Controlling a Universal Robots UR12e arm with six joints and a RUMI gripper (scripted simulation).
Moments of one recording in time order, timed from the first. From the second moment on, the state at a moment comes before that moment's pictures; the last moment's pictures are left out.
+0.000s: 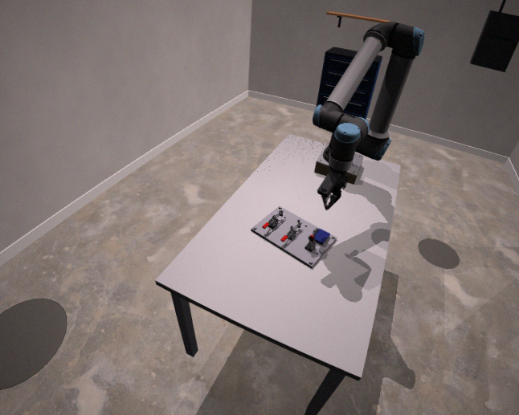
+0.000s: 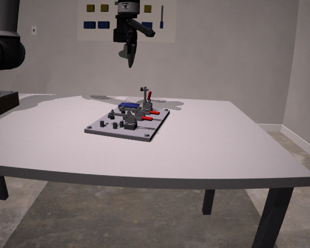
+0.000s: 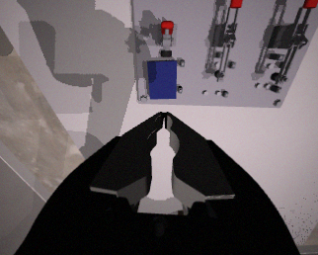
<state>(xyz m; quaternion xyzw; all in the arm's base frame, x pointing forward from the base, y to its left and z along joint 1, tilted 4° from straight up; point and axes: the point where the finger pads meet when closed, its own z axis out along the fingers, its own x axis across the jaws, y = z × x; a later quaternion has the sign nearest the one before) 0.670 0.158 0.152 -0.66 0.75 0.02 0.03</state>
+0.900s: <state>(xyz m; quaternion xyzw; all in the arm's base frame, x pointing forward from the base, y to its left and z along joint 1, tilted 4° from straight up) 0.670 0.159 0.151 -0.66 0.75 0.02 0.02</state>
